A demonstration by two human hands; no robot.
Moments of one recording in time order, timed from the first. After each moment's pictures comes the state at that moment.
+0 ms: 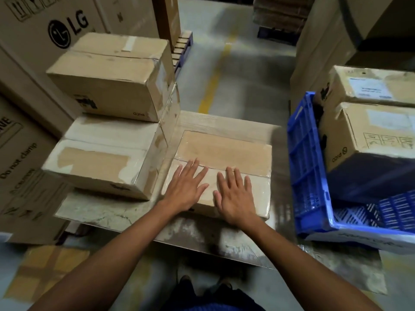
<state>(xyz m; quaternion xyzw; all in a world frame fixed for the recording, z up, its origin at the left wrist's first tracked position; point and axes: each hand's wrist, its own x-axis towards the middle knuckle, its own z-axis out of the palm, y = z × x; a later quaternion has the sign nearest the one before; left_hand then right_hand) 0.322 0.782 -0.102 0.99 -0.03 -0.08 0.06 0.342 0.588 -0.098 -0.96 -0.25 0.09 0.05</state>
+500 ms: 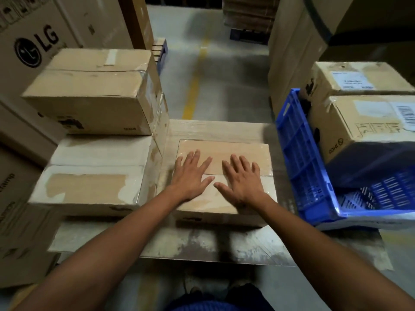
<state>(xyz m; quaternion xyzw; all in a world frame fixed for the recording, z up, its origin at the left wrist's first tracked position) 0.387 0.801 -0.094 0.99 -0.09 -0.08 0.02 0.396 0.595 -0.089 -0.97 -0.21 0.11 0.02</state>
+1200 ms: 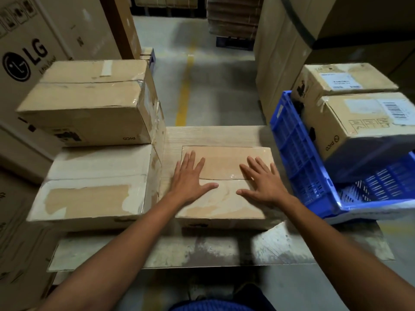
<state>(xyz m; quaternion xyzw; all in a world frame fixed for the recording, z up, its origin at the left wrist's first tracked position) 0.392 0.817 -0.100 0.99 -0.05 -0.08 0.12 0.405 0.539 -0.093 -0.97 -0.19 0.11 0.06</state>
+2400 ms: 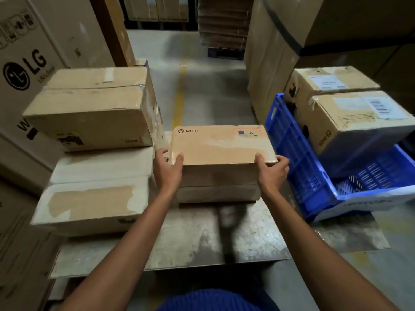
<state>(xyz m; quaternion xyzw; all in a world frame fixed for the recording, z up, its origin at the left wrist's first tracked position) 0.378 0.847 -0.050 0.80 0.23 0.15 0.53 0.383 0.594 -0.054 -0.79 0.31 -0.14 0.51</state>
